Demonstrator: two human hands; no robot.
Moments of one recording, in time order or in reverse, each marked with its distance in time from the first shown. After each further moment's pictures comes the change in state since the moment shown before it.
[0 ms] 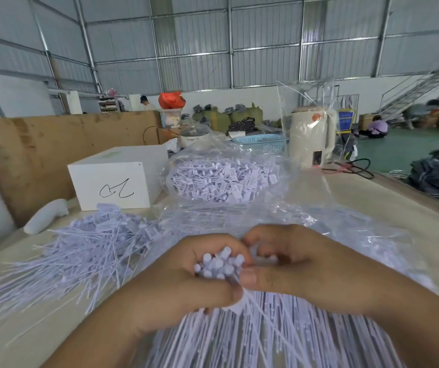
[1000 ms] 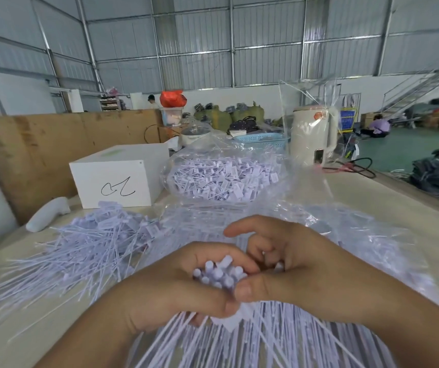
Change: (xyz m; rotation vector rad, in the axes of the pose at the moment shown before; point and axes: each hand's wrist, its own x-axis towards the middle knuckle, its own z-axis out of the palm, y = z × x) left_hand -0.001 0.002 -0.006 -0.017 -0.128 -0.097; right_hand 0.002 -0.001 0.010 0.073 0.023 -0.088
